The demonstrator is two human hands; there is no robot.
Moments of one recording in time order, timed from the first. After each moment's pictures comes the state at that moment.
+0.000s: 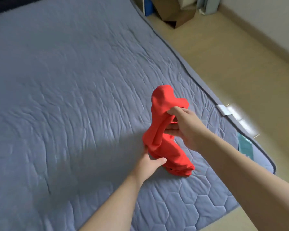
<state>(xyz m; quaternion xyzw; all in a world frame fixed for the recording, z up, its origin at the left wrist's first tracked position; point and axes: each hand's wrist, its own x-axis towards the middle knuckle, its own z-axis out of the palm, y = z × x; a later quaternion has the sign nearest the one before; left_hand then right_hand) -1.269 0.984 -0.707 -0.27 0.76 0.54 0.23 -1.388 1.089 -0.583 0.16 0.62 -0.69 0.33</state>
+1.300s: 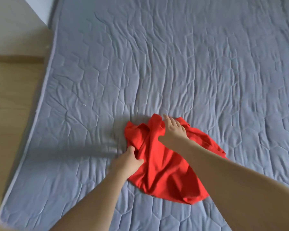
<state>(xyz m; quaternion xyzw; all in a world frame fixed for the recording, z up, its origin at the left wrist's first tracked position) -0.949 0.673 -0.844 -0.46 0.77 0.33 0.30 -1.133 0.740 -0.801 -0.32 0.87 -0.06 0.37</state>
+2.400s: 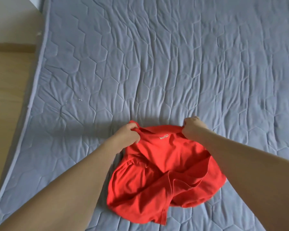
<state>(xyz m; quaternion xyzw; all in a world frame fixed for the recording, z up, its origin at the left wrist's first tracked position) -0.999 0.606 -0.836 -0.49 0.64 0.56 0.18 -1.200 0.757 -0.849 -0.28 0.88 0.06 0.38</state>
